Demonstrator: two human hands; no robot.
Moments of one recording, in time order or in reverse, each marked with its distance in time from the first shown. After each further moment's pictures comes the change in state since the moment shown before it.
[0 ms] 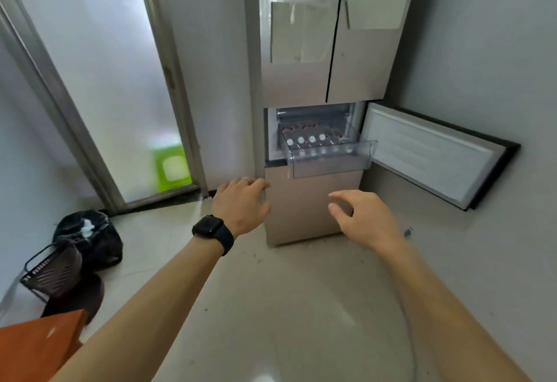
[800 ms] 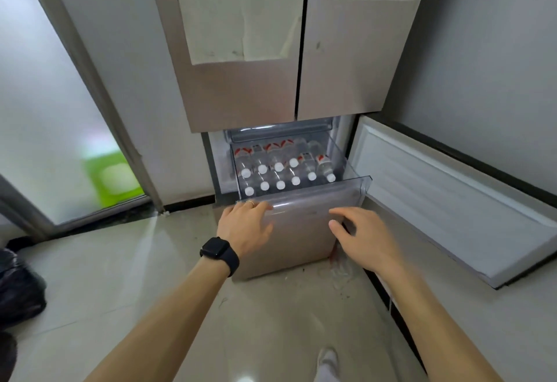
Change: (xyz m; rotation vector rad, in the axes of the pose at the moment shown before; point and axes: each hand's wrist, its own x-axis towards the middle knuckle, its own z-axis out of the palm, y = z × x) left_hand 0.409 0.052 0.200 -0.047 -0.229 0.023; right_hand 0.342 0.248 0.044 0.053 -0.113 0.148
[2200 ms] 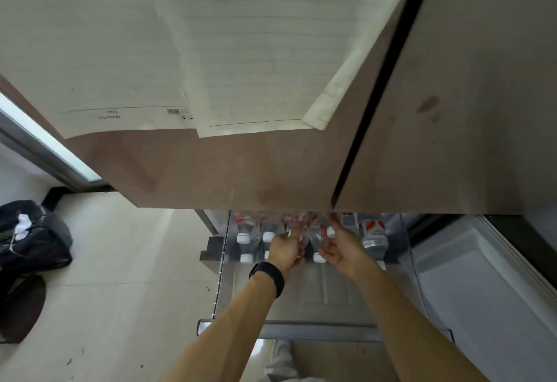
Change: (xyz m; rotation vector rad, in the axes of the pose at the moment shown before) left_hand 0.358 -0.015 0.121 -1.548 -0.119 -1.003; right_hand 0.427 0.077 0.153 1.124 -0.488 0.889
